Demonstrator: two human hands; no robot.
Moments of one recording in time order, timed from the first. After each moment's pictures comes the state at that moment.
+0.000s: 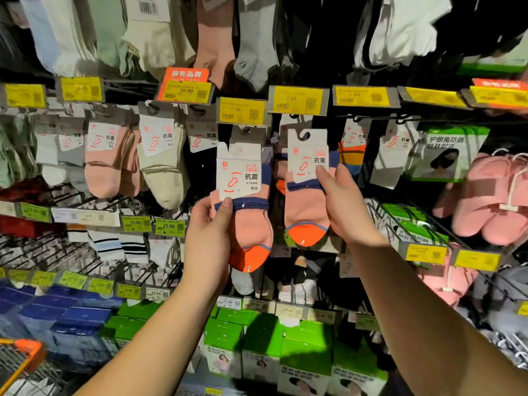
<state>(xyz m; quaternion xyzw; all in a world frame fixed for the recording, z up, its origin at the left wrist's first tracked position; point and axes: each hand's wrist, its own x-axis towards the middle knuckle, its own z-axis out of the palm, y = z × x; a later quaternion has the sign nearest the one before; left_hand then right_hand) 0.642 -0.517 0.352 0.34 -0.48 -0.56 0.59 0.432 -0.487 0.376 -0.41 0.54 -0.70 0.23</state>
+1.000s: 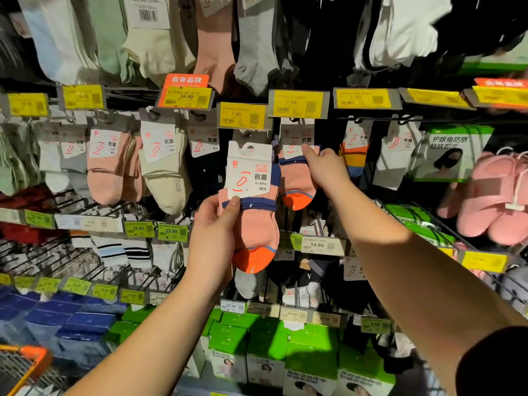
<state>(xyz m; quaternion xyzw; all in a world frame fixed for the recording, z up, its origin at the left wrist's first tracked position) 0.641 -0.518 0.364 0.33 -0.50 -0.58 0.56 0.392 -0.571 0.406 -0.39 0.78 -0.49 0.08</state>
